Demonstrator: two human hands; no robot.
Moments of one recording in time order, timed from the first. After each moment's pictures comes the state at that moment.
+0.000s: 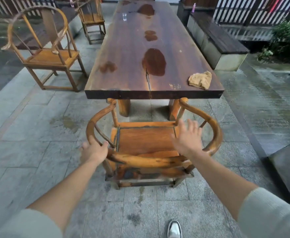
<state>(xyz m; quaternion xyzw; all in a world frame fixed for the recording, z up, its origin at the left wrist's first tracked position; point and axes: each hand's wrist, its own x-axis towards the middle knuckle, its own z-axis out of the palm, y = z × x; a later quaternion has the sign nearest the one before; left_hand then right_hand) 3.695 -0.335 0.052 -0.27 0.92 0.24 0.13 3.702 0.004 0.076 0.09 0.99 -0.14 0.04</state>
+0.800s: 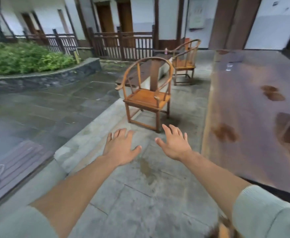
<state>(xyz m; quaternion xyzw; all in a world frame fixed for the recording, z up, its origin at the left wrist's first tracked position) 3.393 -0.833 0.178 -0.09 0.99 0.02 -0.04 3.279 -0.629 0.137 -0.22 0.95 -0.21 0.06</state>
